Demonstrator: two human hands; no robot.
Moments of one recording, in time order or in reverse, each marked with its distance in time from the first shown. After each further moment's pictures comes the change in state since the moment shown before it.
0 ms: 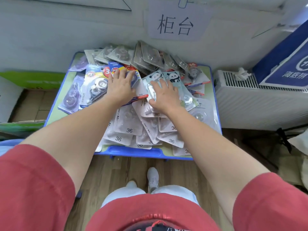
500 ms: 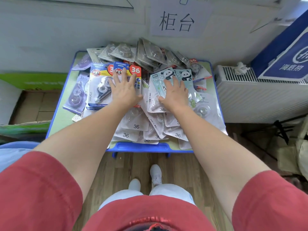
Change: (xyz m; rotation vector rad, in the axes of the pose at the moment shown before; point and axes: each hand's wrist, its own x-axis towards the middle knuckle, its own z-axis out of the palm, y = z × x) left_hand -0.021 -0.002 0.006 0.058 -0.047 -0.064; right_hand -0.010 -0.001 0.007 0.037 0.050 0.224
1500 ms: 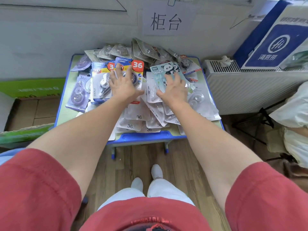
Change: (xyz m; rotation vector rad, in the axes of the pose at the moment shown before) left_hand -0.037 -0.006 -0.025 -0.265 0.034 -0.022; right_hand -0.049 -0.018 -0.007 0.078 0.165 0.132
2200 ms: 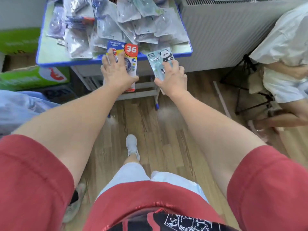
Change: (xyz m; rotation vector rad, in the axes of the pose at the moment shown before) left_hand -0.294 0.007 0.080 0.101 0.028 0.051; right_hand -0.294 0.120 0.026 0.003 0.000 0.018
